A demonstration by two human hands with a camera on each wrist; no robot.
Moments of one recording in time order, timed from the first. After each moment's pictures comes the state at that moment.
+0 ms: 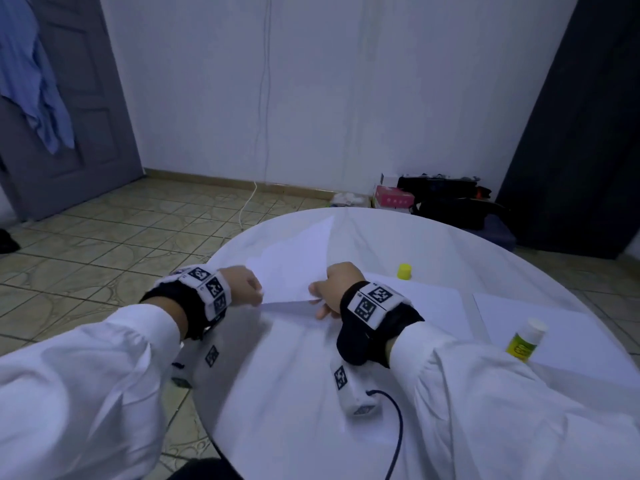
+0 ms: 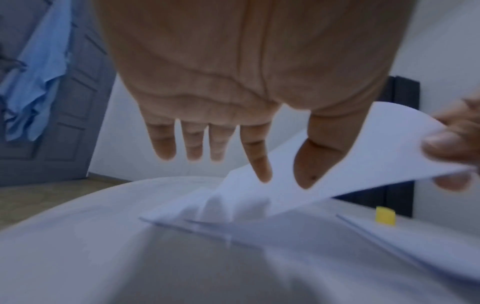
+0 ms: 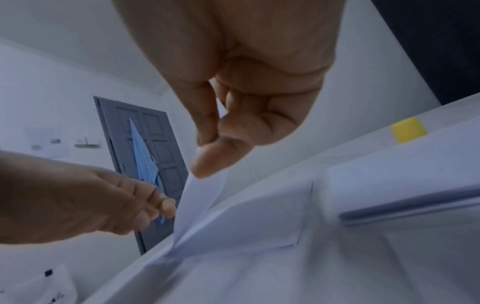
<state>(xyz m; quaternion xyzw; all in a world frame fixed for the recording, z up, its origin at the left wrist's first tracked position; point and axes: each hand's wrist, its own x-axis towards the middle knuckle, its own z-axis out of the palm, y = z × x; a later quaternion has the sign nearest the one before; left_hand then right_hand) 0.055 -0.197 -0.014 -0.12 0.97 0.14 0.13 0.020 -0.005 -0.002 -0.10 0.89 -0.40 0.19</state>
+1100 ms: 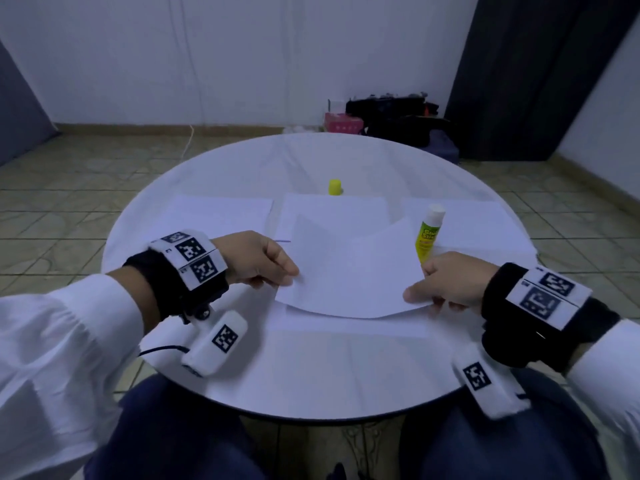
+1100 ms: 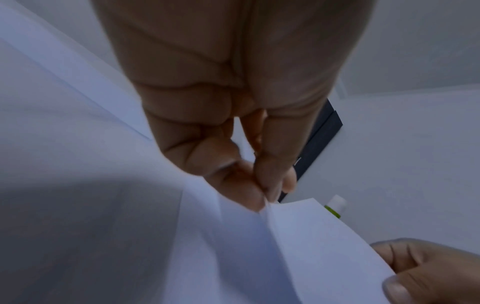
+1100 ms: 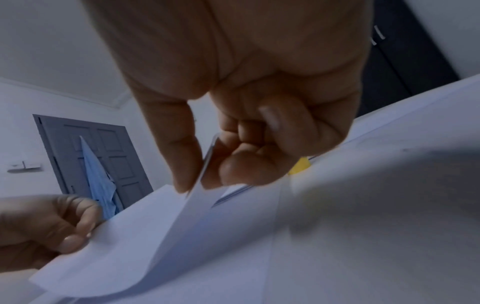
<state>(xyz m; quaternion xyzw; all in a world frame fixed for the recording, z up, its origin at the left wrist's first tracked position) 0.101 -0.045 -0.031 -0.04 0.86 0.46 0.21 0.101 0.251 -0.025 0.01 0.91 -0.33 0.24</state>
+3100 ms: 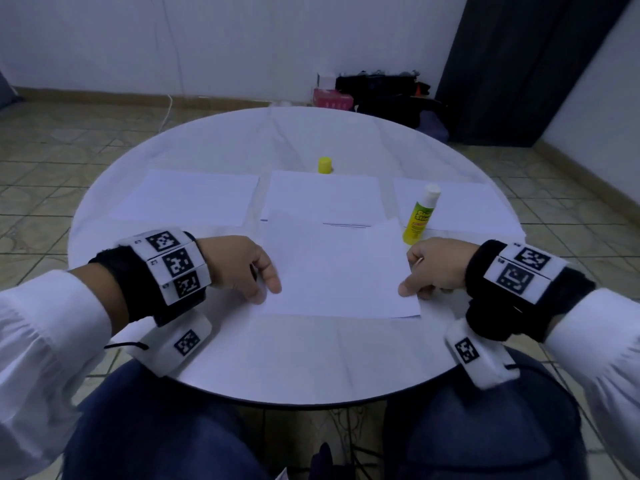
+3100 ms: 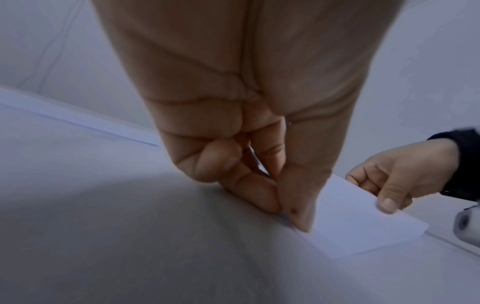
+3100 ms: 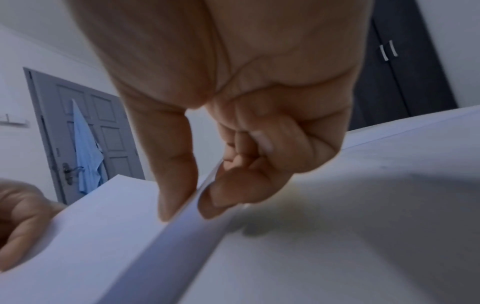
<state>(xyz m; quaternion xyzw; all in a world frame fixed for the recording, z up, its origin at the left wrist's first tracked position) 0.108 -0.046 -0.045 0.08 0.94 0.20 0.26 0.094 0.242 -0.028 0.01 0.94 -0.22 0.27</state>
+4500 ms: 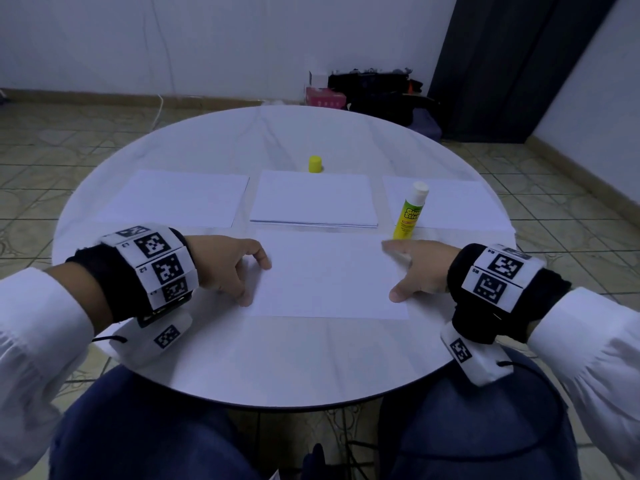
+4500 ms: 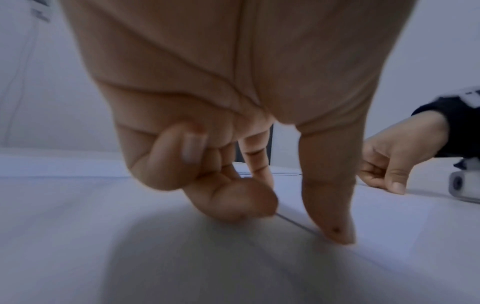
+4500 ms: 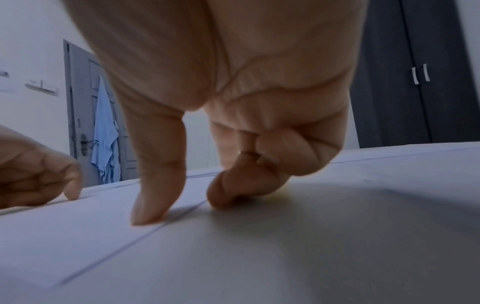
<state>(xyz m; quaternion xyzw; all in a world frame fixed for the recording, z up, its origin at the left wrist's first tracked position) 0.103 -0.044 -0.045 0.05 0.94 0.15 0.29 0.100 0.241 -0.028 -0.04 0.96 -0.10 0.25</state>
